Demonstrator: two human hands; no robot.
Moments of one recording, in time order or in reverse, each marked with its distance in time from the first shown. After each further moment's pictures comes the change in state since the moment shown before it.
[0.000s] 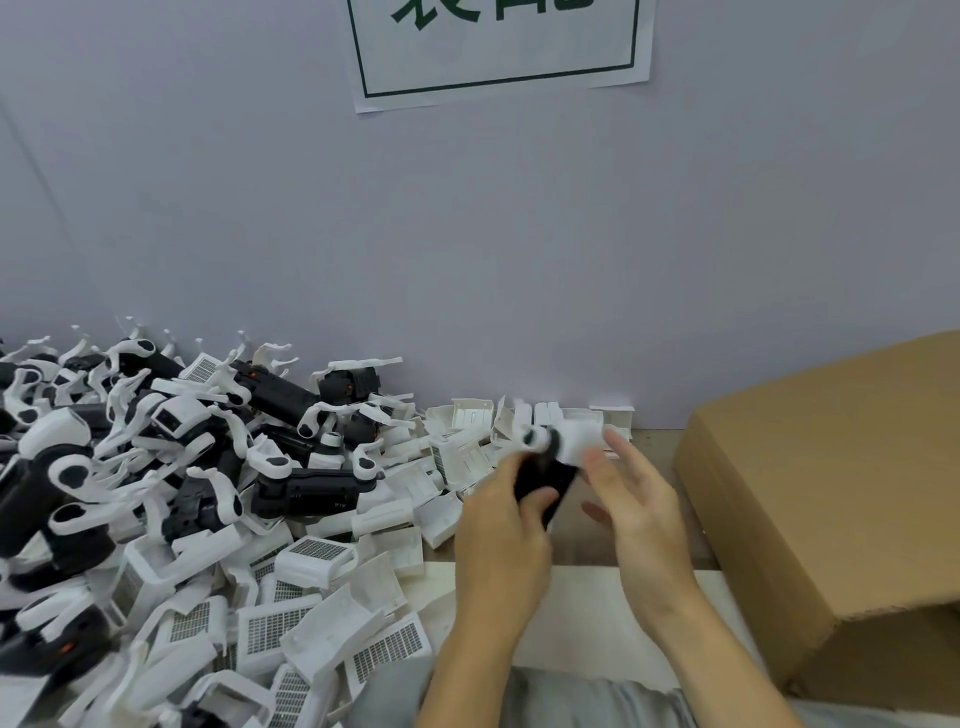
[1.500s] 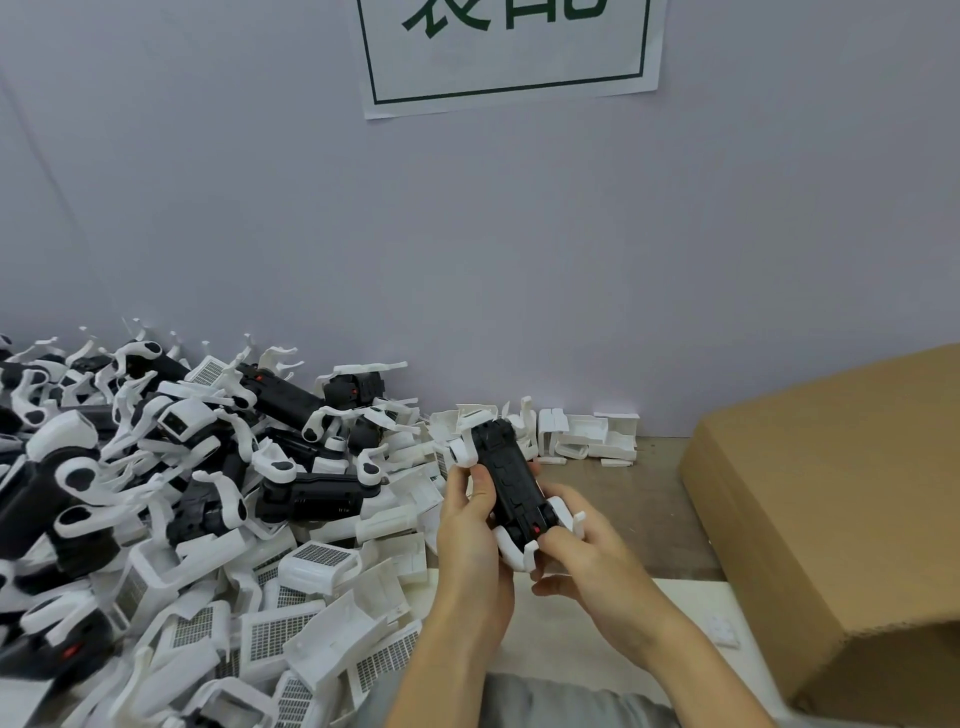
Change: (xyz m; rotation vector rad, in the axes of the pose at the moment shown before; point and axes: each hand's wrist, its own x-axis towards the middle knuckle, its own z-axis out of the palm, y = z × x) left_hand 0.008 -0.001 -0.011 -0.960 0.060 -0.571; right_hand -0.012 0.003 0.016 -0.161 -0.423 0.217
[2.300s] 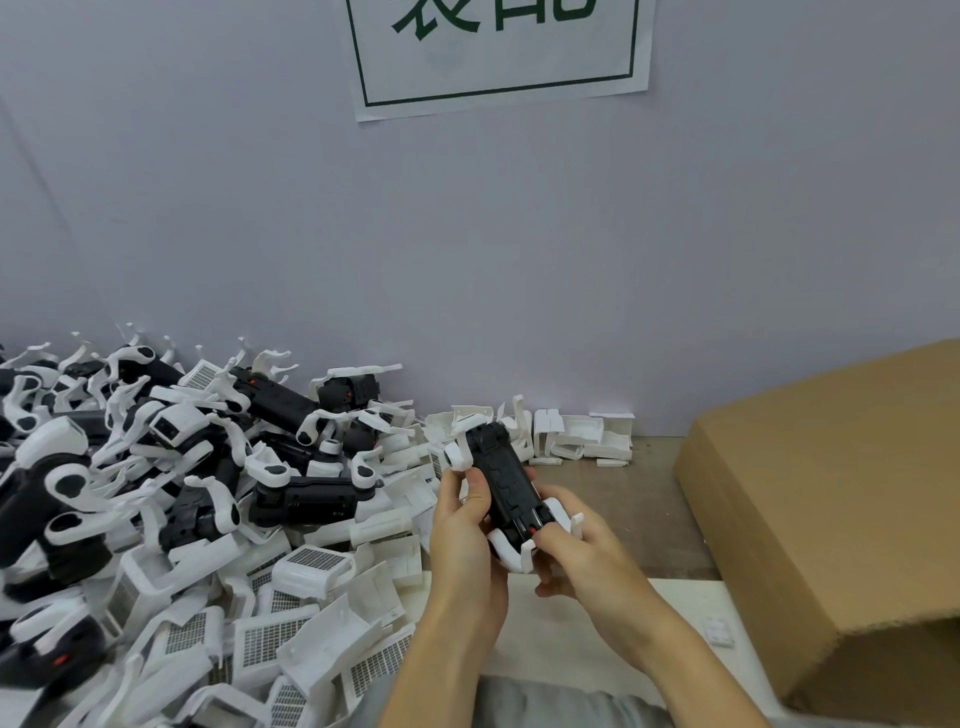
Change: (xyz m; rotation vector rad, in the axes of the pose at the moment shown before) left_hand 0.003 -0.002 -0.002 -0.010 -0.017 0.009; right_hand 0.001 -0.001 -0.001 -0.034 -0.002 -0.007
